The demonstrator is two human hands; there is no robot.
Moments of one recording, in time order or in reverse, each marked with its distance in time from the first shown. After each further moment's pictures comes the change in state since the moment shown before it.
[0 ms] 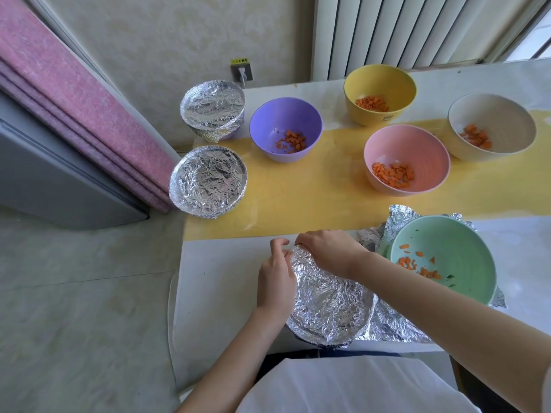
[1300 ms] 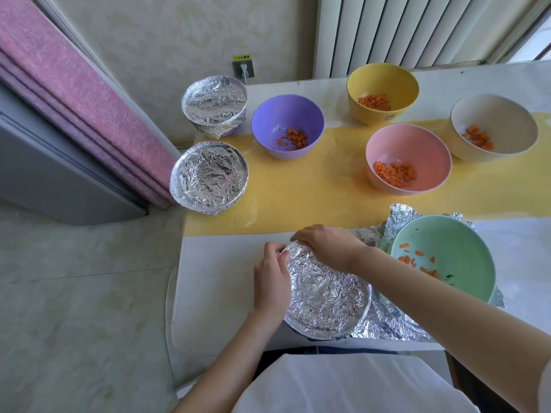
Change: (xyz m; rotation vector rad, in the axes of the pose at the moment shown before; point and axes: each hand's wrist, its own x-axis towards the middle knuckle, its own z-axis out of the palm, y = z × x) left_hand -0.003 -0.011 0.003 -0.141 0.064 -0.126; right_hand 0.007 0.005 0.003 0.110 -0.001 0.005
